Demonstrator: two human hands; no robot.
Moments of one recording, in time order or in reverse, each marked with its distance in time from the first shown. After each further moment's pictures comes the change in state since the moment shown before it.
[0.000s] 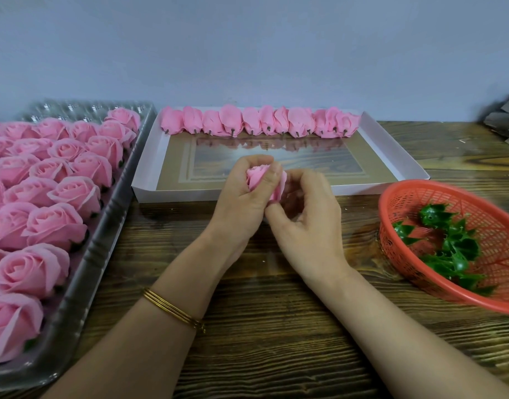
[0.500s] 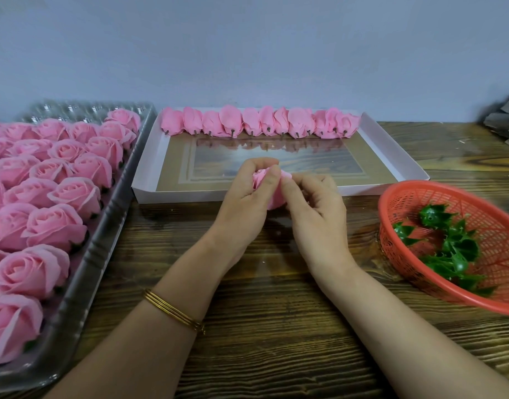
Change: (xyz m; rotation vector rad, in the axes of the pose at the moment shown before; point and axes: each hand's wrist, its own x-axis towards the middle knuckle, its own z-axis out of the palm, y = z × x) left_hand 0.004 -0.011 -0.003 0.151 -0.037 0.008; right_hand 0.009 0.008 -0.003 0.163 -0.004 0.162
